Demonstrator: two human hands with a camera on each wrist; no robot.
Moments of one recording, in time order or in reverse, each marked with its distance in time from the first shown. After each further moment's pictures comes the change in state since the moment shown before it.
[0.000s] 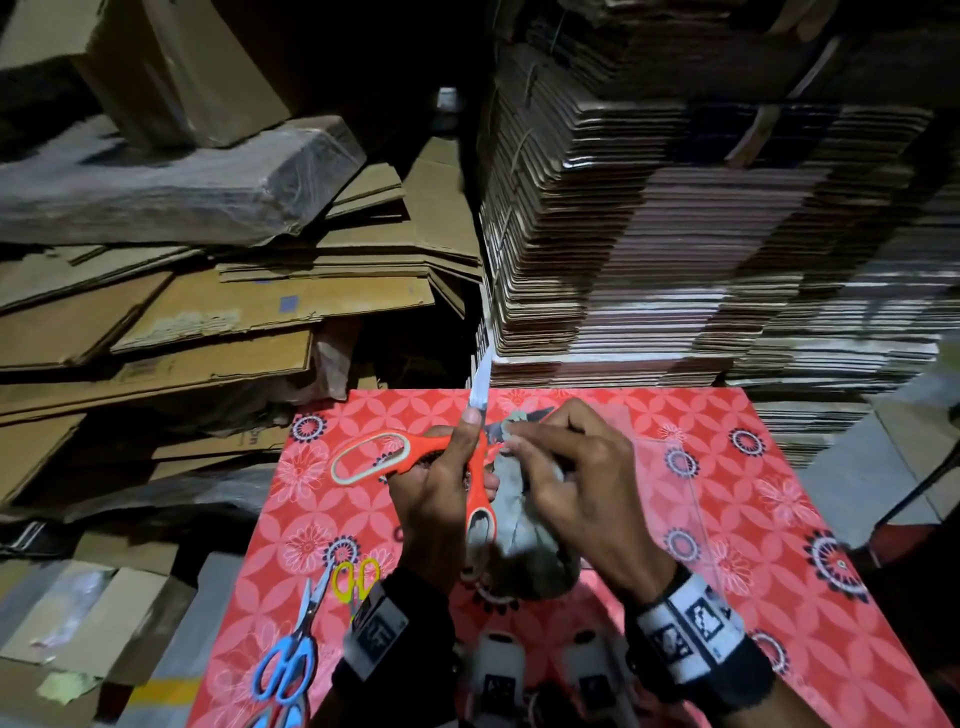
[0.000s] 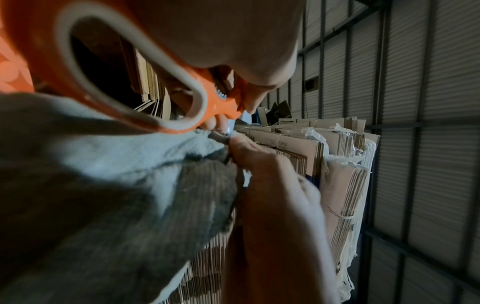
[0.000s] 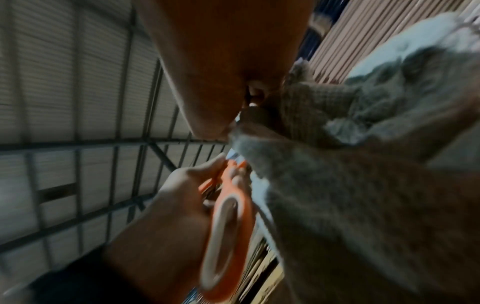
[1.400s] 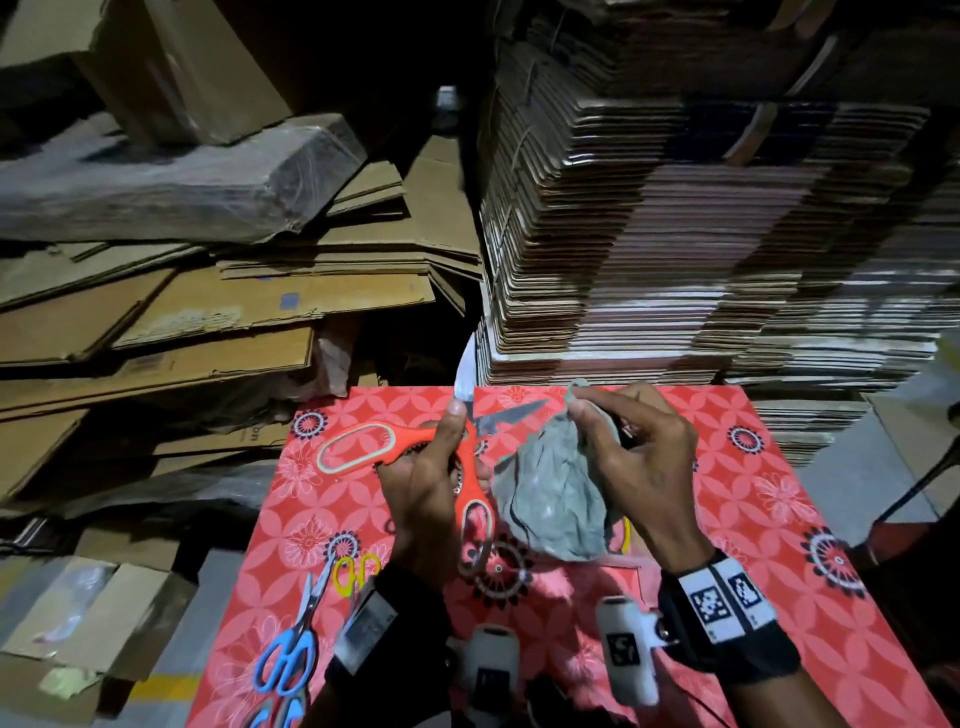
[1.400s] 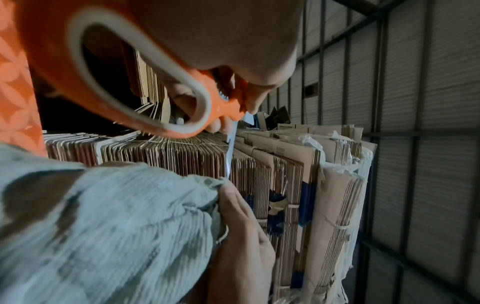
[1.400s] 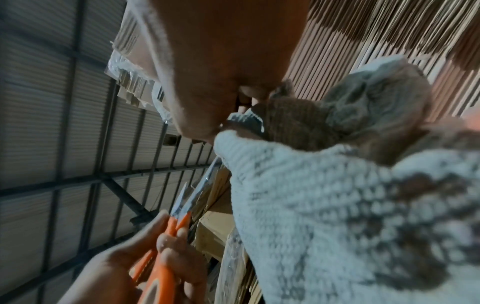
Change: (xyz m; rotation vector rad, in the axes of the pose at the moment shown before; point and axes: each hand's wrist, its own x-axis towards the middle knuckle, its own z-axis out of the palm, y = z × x) left_hand -0.003 0.008 -0.005 -0.058 -0.007 -0.026; right_hand 0.007 0.029 -0.029 0.101 0.143 0.167
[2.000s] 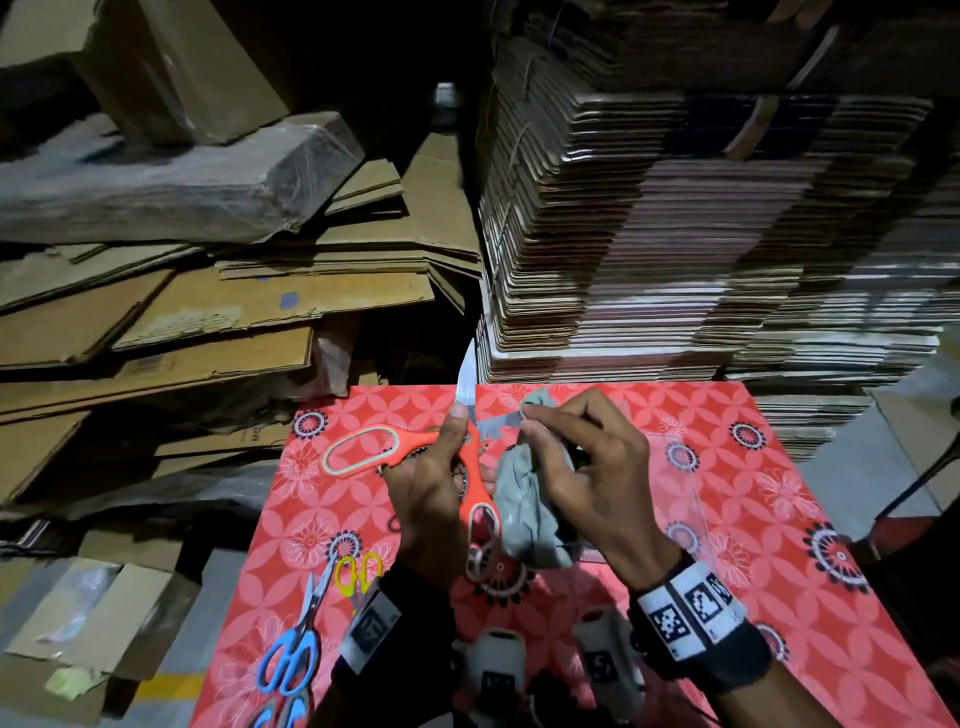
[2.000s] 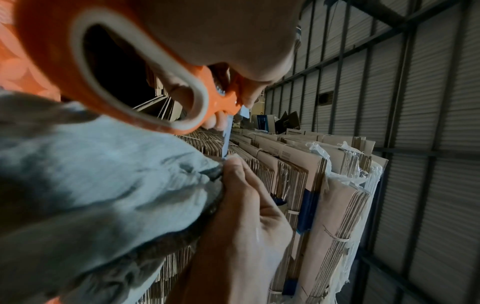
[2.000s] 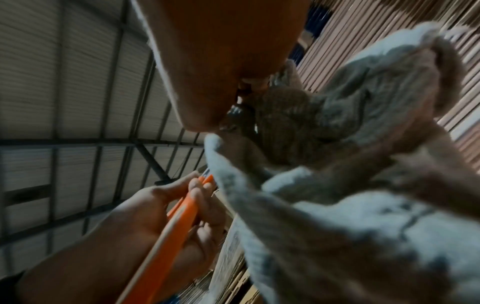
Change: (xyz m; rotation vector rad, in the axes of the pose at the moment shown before) left_hand 0.002 -0.007 0.002 -0.015 -0.001 -0.117; right_hand -0.014 -0.009 0.026 -0.129 -0.034 -0.232
